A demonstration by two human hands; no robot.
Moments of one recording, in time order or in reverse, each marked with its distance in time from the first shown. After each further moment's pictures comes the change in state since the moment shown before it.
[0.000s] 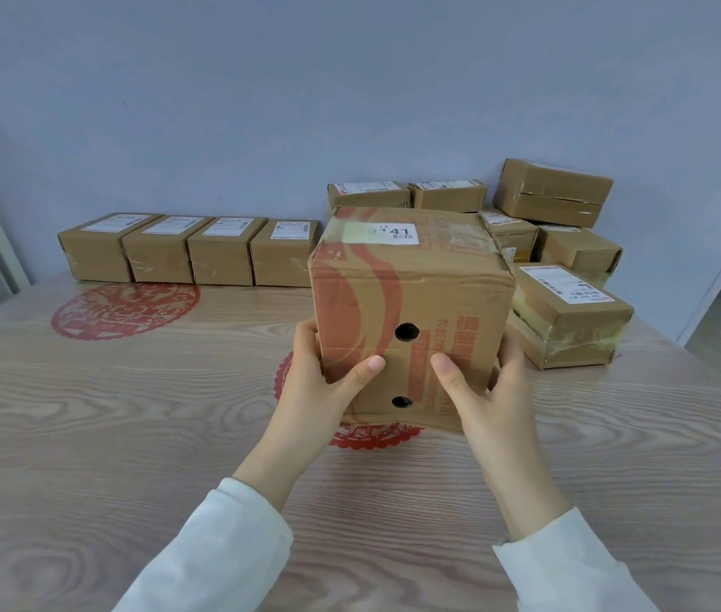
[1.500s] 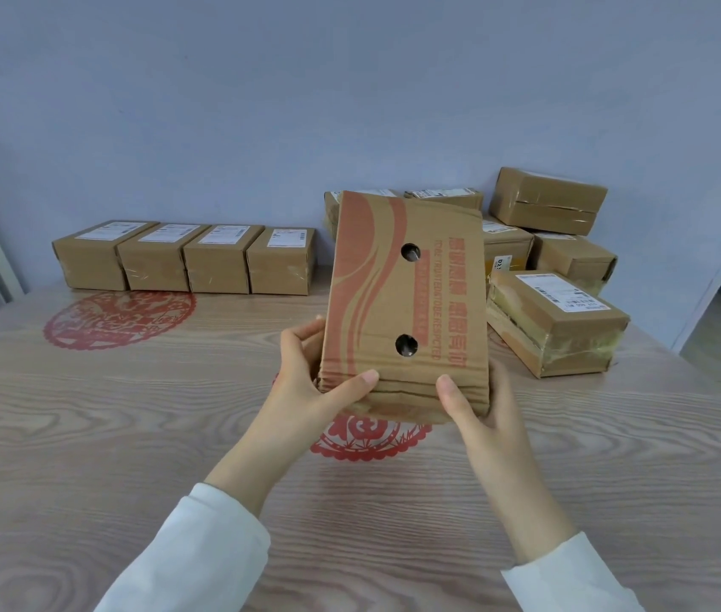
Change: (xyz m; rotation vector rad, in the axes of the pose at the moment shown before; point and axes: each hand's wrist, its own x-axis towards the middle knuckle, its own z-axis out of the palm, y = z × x) left_hand 0.006 0.003 -0.015 0.005 -0.091 -0.096; right_hand -0.010 0.003 -0.006 0.018 -0.082 0.121
